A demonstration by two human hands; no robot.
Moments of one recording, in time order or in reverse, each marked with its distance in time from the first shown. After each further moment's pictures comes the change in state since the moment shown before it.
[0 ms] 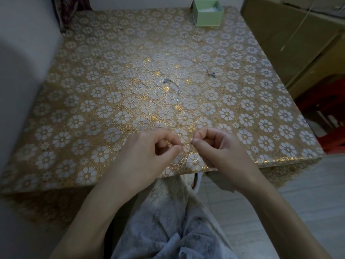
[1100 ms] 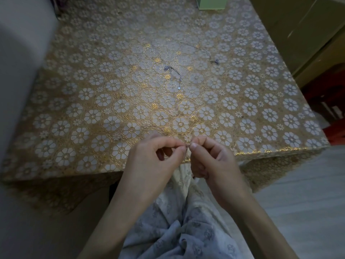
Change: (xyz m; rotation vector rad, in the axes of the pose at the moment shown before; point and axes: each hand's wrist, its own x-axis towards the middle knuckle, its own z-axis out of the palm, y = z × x) left_hand -0.024 0.000 0.030 -0.152 0.185 -0.153; right_hand -0.022 0.036 0.027 0.391 0.070 0.053
